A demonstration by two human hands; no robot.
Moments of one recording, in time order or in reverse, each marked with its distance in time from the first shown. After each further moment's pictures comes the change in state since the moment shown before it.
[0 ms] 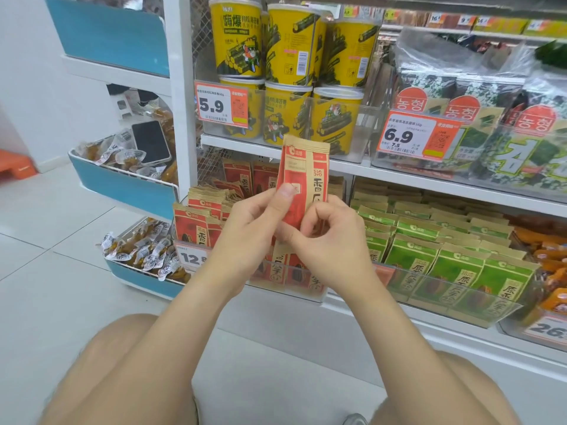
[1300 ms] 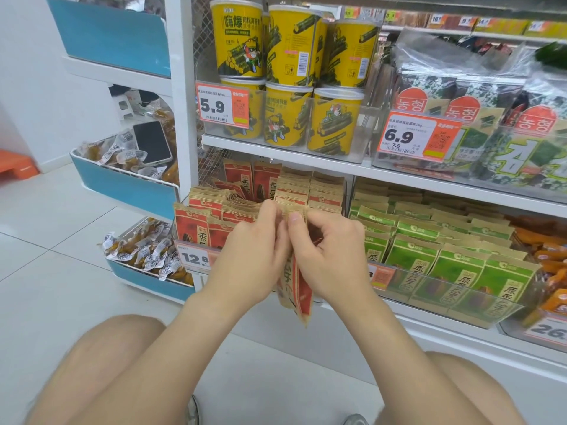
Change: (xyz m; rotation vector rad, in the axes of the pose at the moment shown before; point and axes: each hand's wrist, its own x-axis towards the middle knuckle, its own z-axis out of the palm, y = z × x) left_hand -0.011 -0.027 -0.004 0.805 0.106 0.257; right_hand -0.011 -0.004 0.004 -0.159 0.064 -0.159
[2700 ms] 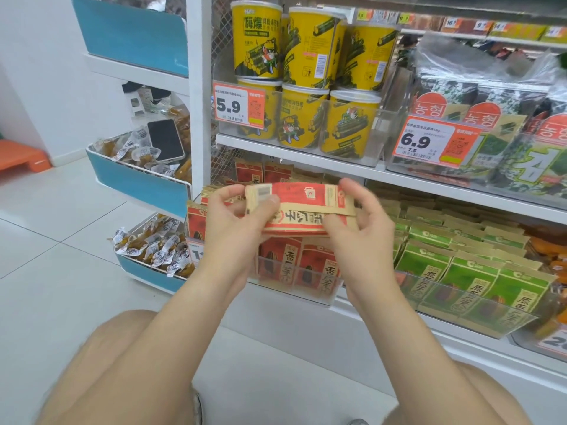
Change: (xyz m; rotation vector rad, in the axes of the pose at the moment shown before) left_hand 0.020 0.001 -0.020 -1.001 0.336 -0.627; right_hand 0.011 -0.003 -0.003 0.574 0.114 0.442
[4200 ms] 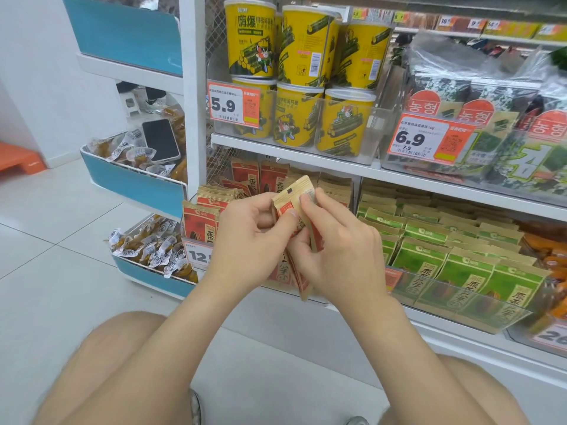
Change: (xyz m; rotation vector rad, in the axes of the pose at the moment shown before) left_hand -0.018 -0.002 0.001 0.448 -0.293 0.401; right_hand -0.004 0.020 -0.002 -0.917 0.079 -0.958
